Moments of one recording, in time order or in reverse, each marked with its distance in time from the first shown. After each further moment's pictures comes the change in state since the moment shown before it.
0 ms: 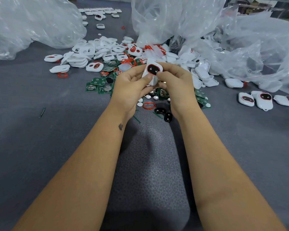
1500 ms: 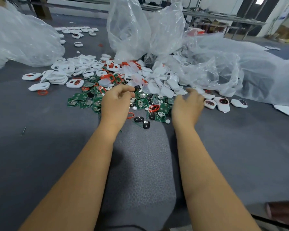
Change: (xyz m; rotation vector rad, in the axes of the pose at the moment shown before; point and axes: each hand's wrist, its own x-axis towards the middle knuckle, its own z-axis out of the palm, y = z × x) left_hand -0.013 -0.008 0.013 0.425 0.130 0.172; right_hand -0.019 -0.002 -0.069 -0.813 0.717 0.016
